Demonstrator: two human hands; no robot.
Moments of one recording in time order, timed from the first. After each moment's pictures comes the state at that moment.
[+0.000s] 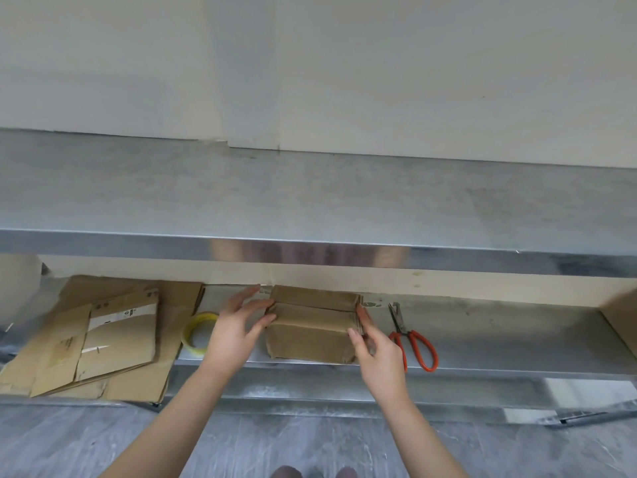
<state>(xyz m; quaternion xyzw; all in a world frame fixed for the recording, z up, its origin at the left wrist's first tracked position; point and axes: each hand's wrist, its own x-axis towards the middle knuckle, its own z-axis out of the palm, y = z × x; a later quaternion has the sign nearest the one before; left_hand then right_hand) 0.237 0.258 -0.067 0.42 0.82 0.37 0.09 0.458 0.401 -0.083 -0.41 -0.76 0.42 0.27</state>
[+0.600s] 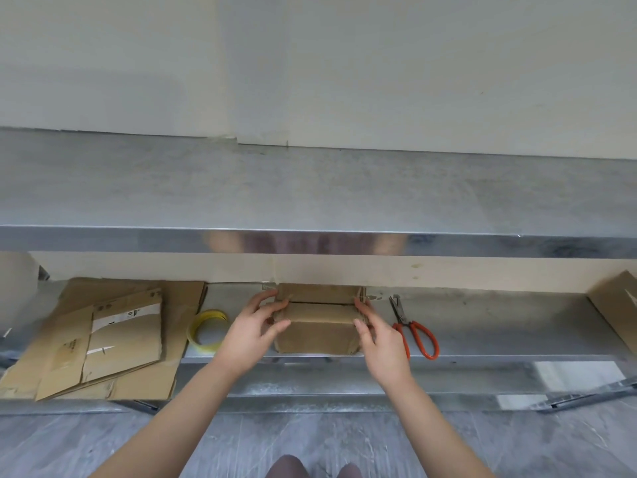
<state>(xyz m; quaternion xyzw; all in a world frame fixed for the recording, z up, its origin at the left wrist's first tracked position) 0.236 0.254 -0.075 0.47 0.78 0.37 0.21 0.455 0.401 -0.080 -0.41 -0.80 0.38 0.22</state>
